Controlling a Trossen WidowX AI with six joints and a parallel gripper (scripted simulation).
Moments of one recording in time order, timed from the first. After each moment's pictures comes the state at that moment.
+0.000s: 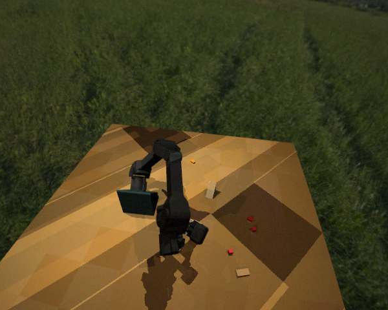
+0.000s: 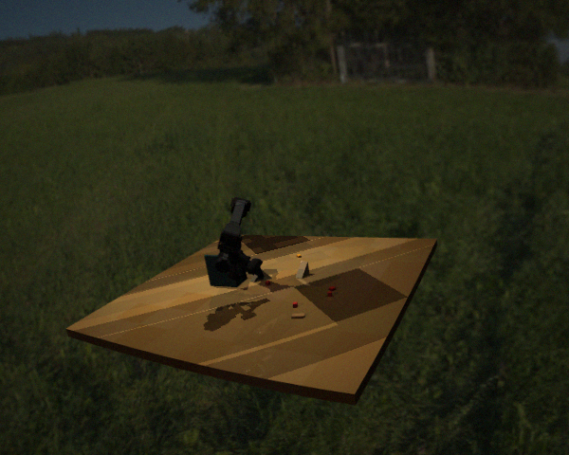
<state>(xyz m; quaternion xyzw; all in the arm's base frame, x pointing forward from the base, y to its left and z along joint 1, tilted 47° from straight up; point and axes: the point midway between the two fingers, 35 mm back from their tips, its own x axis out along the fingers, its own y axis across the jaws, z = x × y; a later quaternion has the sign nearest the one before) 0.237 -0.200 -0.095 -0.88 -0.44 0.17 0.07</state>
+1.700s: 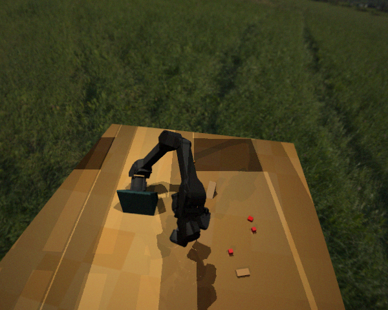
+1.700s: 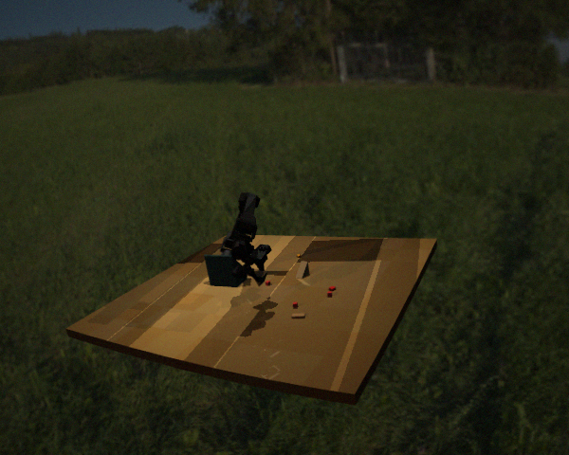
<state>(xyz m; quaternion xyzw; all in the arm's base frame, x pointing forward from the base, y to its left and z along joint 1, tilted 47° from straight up) 0.243 -0.194 -0.087 -0.53 -0.55 -0.20 -0.61</state>
